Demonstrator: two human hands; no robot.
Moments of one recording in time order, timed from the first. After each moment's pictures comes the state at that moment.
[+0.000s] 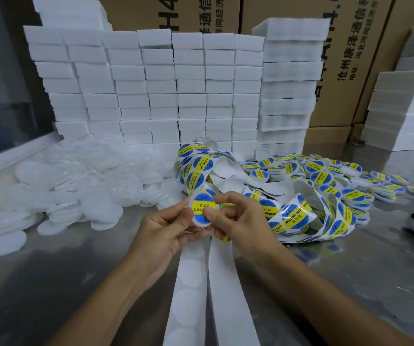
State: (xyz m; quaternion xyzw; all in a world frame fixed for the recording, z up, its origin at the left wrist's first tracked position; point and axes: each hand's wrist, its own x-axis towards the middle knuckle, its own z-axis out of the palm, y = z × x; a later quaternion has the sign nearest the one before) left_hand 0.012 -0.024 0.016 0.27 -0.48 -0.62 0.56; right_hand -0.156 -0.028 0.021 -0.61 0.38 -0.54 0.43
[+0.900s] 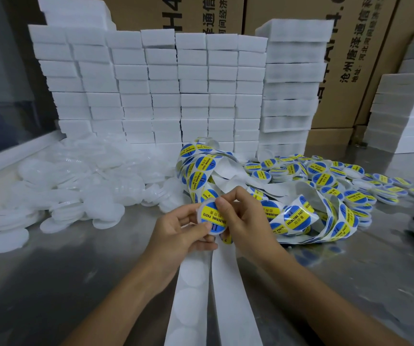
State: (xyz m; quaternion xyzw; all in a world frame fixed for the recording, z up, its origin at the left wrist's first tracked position) left_hand 0.000 -0.019 0.010 0.33 -0.51 -0.57 0.55; right_hand -0.156 -0.033 0.014 -0.64 0.41 -0.57 0.32
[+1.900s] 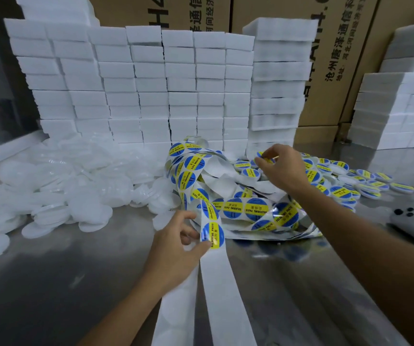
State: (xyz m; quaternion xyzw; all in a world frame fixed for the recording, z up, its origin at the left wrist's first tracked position) left_hand -0.006 -0.030 -0.021 0.51 -0.69 -0.26 0.44; right_hand -0.269 -0.126 0.067 -0.60 0.66 -0.45 -0.01
